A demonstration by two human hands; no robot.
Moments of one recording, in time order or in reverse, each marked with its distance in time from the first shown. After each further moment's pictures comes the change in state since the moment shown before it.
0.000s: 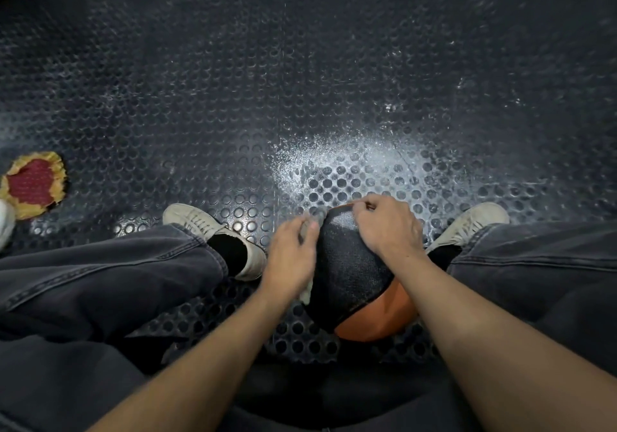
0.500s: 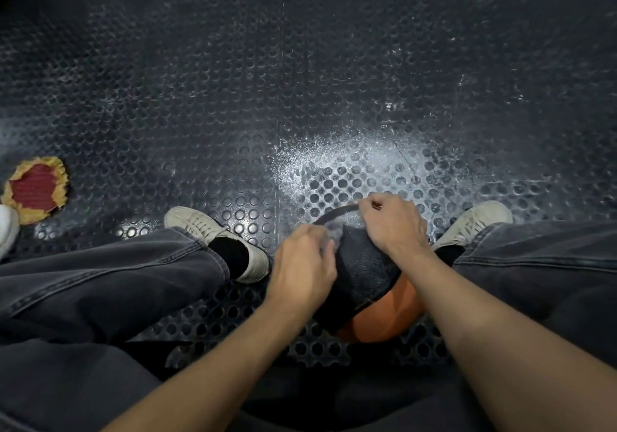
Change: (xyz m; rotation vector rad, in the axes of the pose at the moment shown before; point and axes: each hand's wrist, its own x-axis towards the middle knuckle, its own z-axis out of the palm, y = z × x) left_hand -0.018 0.023 -0.004 0.333 0.113 0.282; right_hand 0.014 0.011 0.005 0.050 0.006 -0.003
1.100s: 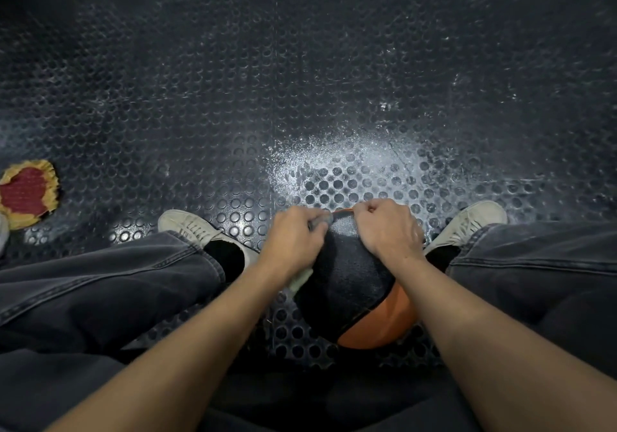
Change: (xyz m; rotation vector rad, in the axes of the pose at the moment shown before) left_hand 0.048 0.000 -0.008 -0.079 -0.243 -0.089; right_hand -0.006 -0.007 0.000 -0.061 -0.018 0.098
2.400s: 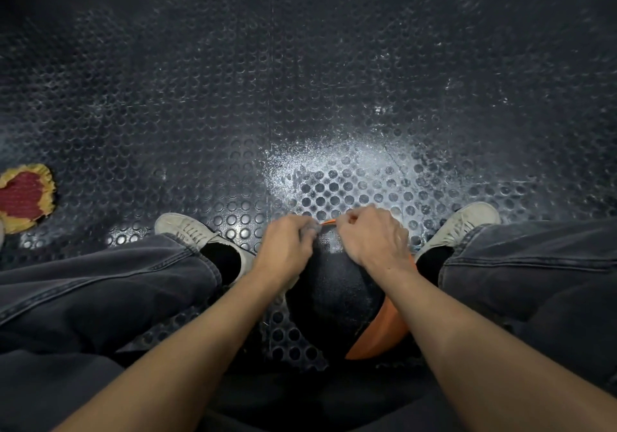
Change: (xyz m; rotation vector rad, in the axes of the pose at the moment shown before) left_hand -0.002 -0.018 0.009 0.075 0.074 0.051; right_hand -0.012 -0.004 0.007 -0.094 -0.031 -0.117
